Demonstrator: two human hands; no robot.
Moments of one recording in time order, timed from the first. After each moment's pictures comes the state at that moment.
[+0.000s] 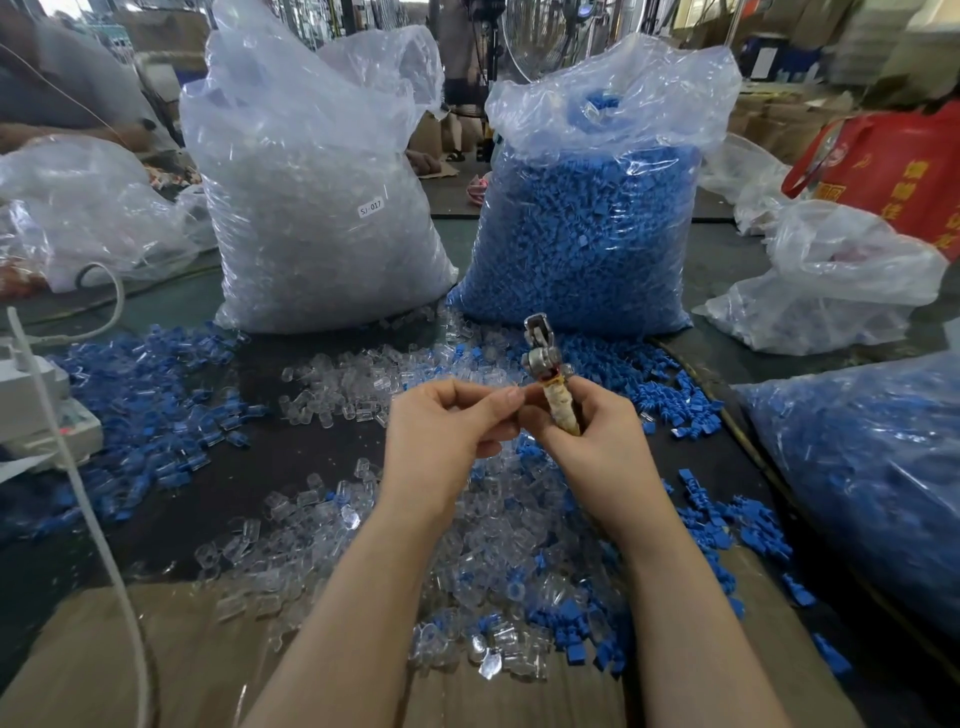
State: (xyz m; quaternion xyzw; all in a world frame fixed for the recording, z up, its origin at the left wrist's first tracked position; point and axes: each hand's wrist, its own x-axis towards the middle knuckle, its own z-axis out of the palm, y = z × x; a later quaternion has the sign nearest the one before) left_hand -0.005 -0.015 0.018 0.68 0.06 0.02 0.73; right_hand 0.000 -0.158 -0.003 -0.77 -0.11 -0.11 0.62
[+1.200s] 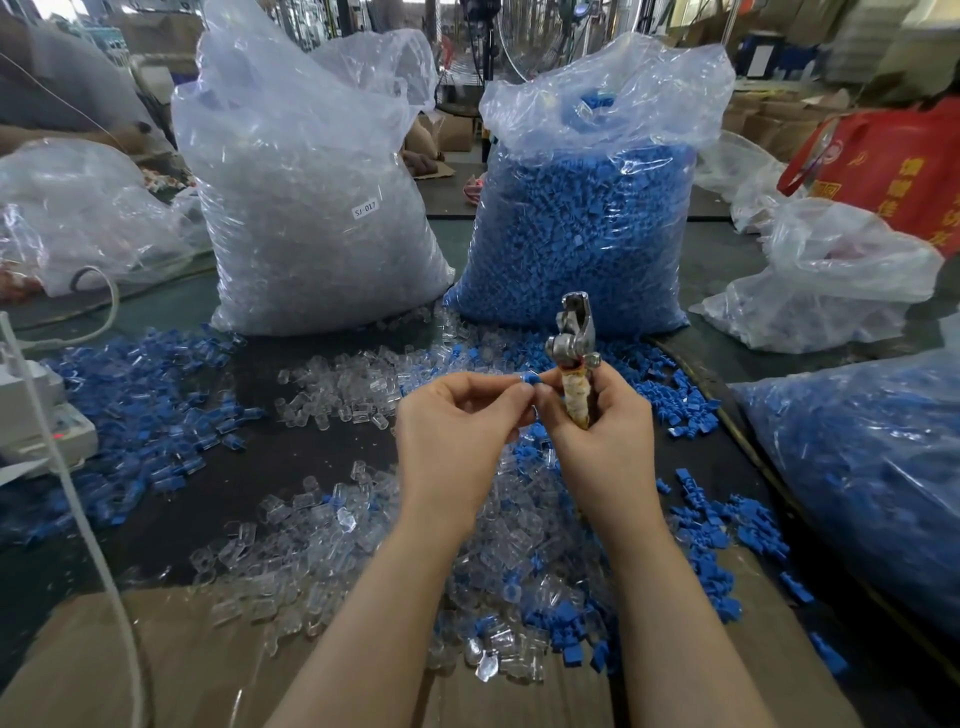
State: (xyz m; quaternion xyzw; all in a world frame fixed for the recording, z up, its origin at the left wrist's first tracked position) left_hand -0.012 -0.034 0.022 0.67 0.04 0.12 0.73; right_hand -0.003 -0.151 -0.002 -0.74 -0.07 -0.23 0.63
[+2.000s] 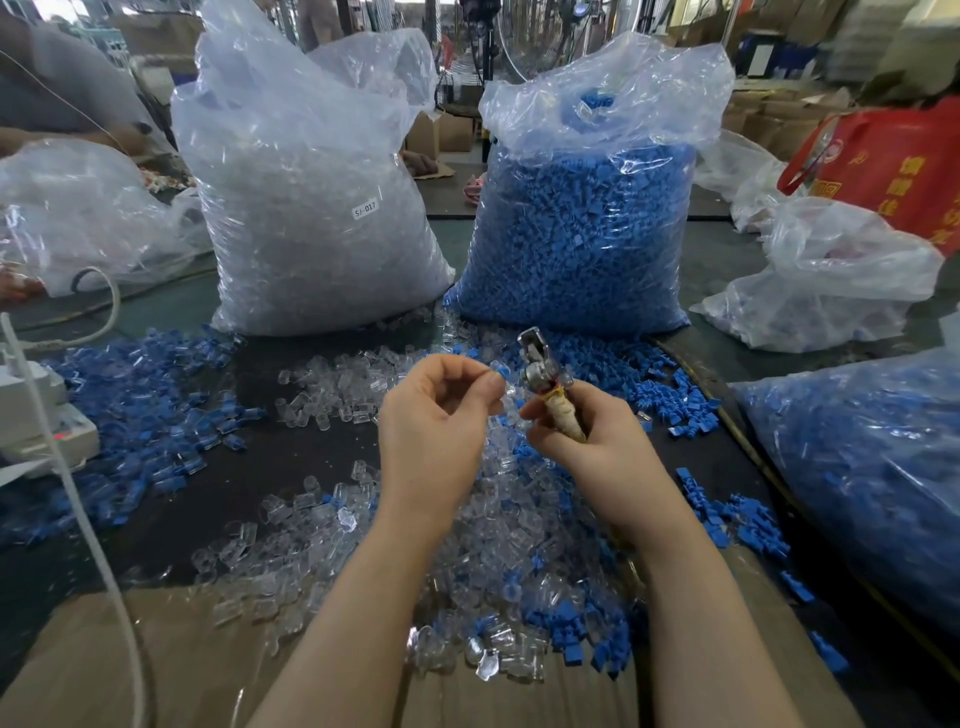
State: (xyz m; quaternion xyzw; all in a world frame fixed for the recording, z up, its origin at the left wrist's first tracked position) left_hand -0.004 -0.019 0.014 0.73 -0.02 0.21 0.66; right_hand -0.002 -0.169 -0.001 -0.80 -0.09 -0.04 0.59
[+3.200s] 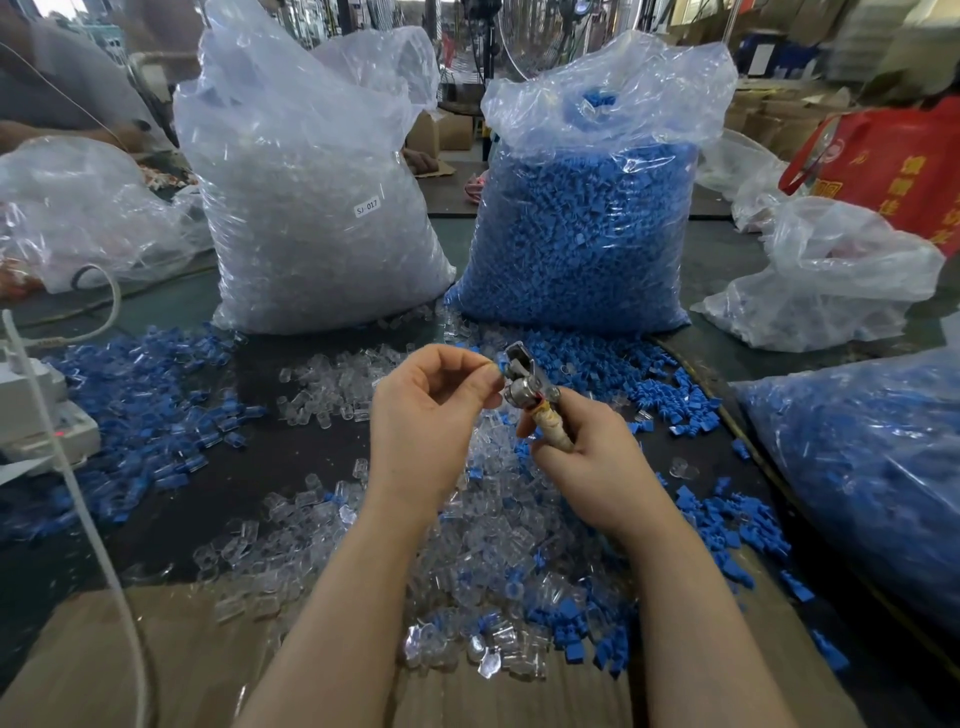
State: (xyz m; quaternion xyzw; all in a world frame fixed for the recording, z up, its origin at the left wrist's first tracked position) left_hand -0.003 -0.011 0.020 0.70 -0.06 0.19 0.69; right_hand -0.001 -0.167 -0.009 -0.87 -0.11 -0.05 0.48
